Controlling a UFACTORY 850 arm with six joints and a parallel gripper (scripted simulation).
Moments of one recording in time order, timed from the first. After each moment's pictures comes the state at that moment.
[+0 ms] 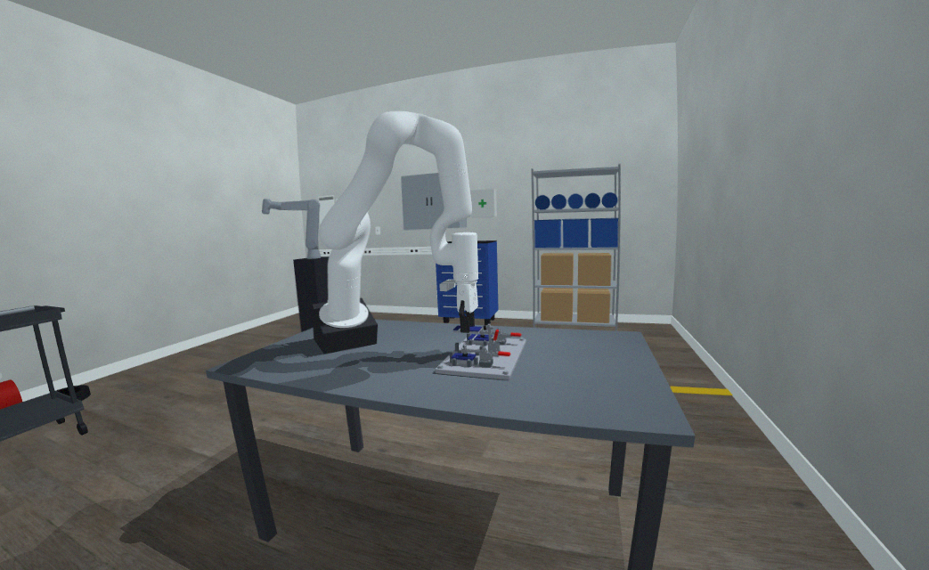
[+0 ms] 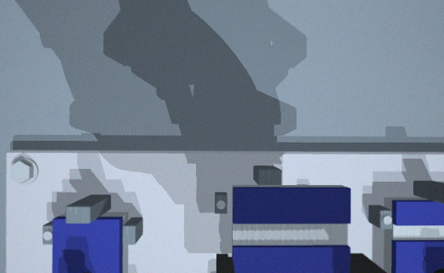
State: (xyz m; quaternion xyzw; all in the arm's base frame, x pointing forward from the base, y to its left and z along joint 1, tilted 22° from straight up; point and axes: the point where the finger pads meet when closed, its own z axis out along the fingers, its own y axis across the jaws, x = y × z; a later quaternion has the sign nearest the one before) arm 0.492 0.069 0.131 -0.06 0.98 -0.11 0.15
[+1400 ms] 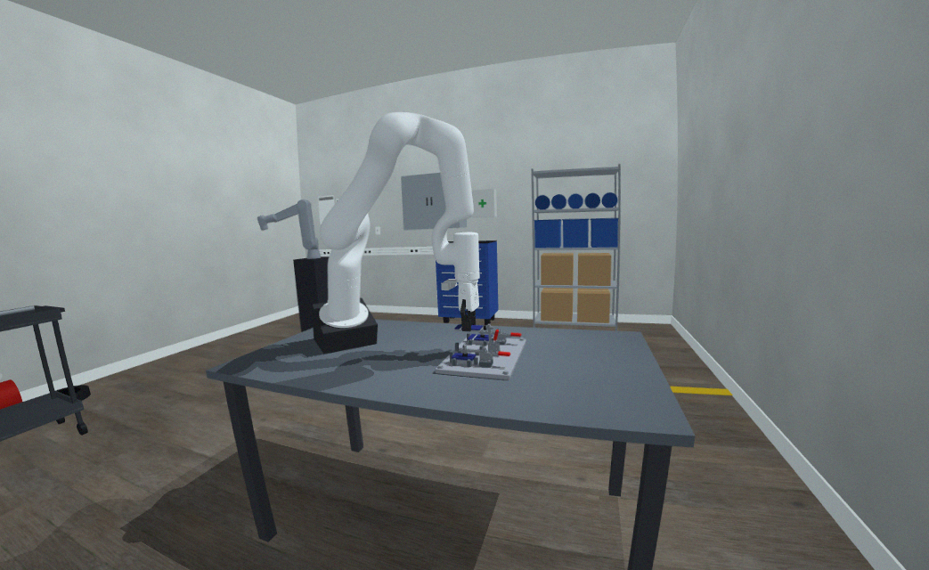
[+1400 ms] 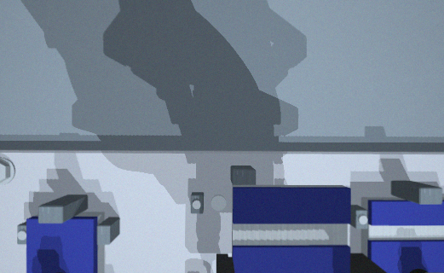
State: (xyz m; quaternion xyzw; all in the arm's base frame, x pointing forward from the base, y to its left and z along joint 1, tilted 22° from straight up) arm 0.490 0.084 0.128 -0.06 0.98 -0.11 0.15
